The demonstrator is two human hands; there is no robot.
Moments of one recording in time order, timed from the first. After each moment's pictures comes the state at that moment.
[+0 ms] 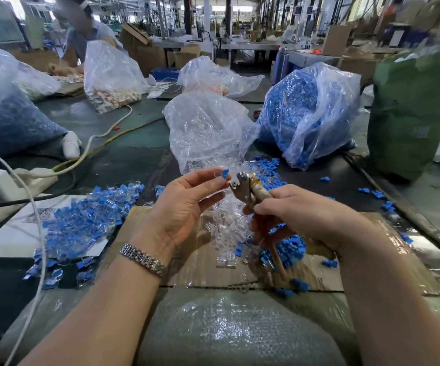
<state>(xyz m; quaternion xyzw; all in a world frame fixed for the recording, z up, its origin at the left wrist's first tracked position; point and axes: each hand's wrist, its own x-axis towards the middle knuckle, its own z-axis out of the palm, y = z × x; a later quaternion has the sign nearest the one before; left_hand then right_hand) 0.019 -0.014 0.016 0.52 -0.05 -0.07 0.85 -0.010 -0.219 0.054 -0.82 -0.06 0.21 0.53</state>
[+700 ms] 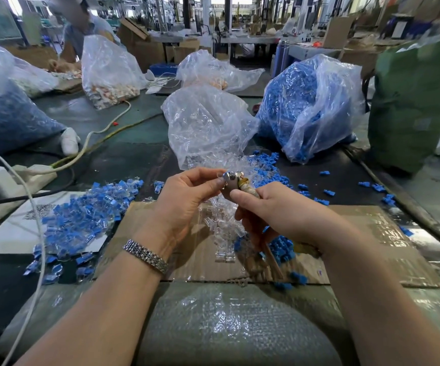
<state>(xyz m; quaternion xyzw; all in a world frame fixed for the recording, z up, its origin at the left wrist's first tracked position) 0.018 -0.017 0.009 0.63 -0.07 0.00 0.78 -0.010 -0.201 0.042 -0.85 -0.09 0.17 0.49</state>
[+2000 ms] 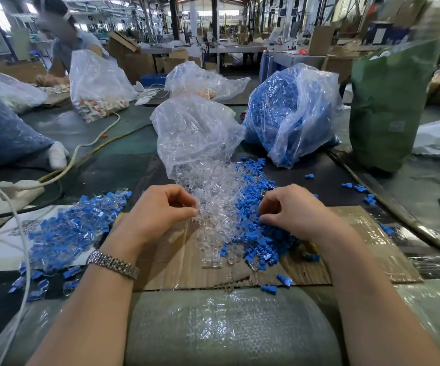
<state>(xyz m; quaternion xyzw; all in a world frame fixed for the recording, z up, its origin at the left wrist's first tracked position) 0.018 0.014 0.015 0.89 -0.09 0.02 0.46 0.004 -0.255 0.026 -0.98 -0.05 0.01 0.21</state>
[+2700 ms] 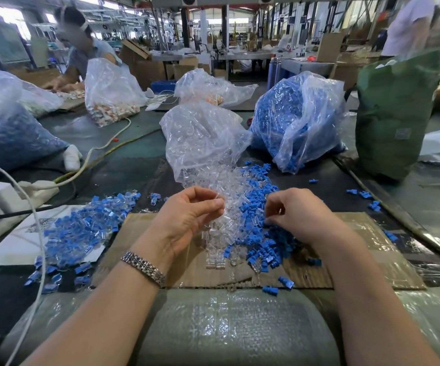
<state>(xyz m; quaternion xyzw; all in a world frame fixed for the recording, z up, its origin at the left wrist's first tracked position) 0.010 -0.025 0.009 0.53 0.02 -0.10 0.84 0.003 -0.257 0.028 -0.98 -0.05 -0.01 0.18</state>
